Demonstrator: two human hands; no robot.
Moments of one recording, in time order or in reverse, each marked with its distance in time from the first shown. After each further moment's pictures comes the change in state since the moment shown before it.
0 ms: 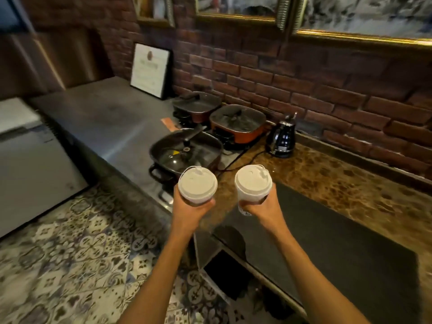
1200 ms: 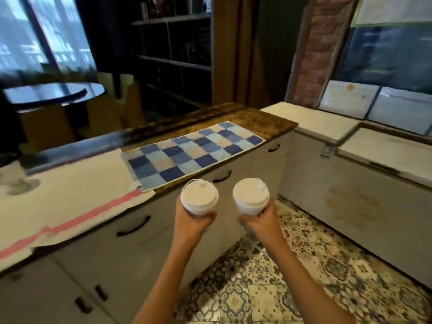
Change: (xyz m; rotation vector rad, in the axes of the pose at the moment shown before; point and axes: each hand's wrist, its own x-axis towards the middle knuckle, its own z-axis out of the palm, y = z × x) left_hand -0.373 0.032 -0.781 0.356 1.679 -0.036; right_hand -0.429 -0.247 0.841 0.276 -1.663 -0.234
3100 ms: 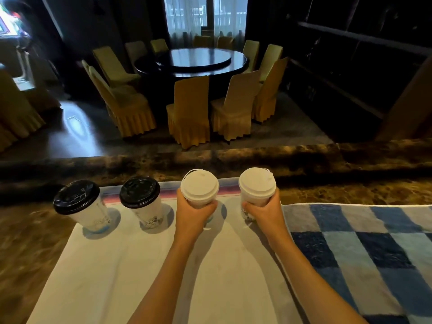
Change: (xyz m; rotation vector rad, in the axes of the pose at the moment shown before) left_hand 0.384 -0.152 -0.423 0.189 0.660 -0.326; right_hand 0.322 -0.008 0.622 -0.044 -0.512 0.055
